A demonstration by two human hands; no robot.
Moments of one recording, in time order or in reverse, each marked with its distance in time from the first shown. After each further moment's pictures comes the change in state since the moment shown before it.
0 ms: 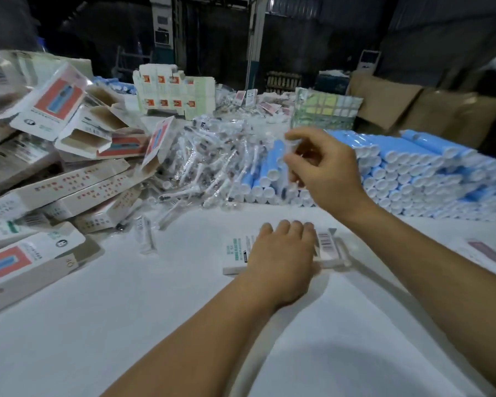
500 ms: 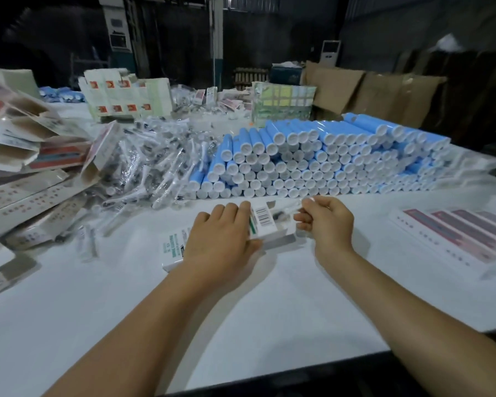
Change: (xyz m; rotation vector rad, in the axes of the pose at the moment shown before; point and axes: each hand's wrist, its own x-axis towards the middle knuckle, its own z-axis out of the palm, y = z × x) left_hand 0.005 -0.004 0.005 0.007 0.094 -0.096; right_hand -0.099 0.070 -0.049 0.436 0.593 0.849
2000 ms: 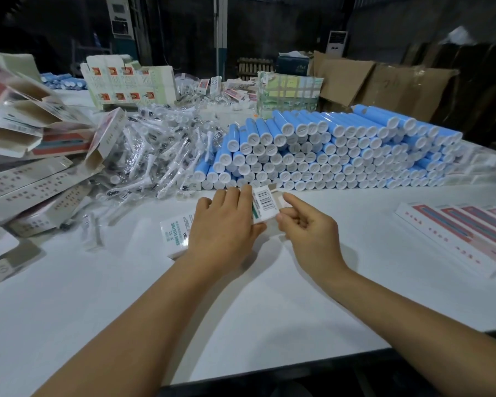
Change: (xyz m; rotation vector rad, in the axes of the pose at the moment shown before) left_hand 0.005 -0.004 0.004 0.073 0.100 -0.072; right_hand -0.049 0.009 0.008 -0.369 -0.351 -0.335
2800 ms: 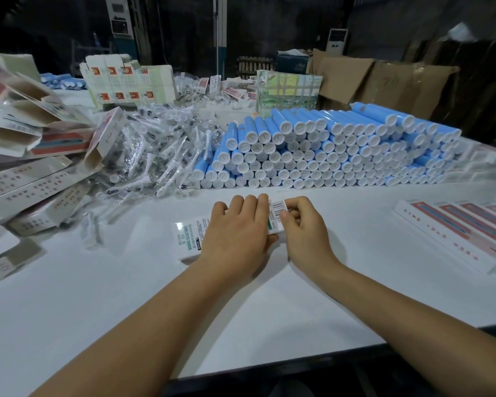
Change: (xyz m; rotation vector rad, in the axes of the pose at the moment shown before) left_hand -0.013 0.022 -0.005 0.066 0.013 0.116; right_hand 0.003 0.004 0.006 -0.081 0.011 0.023
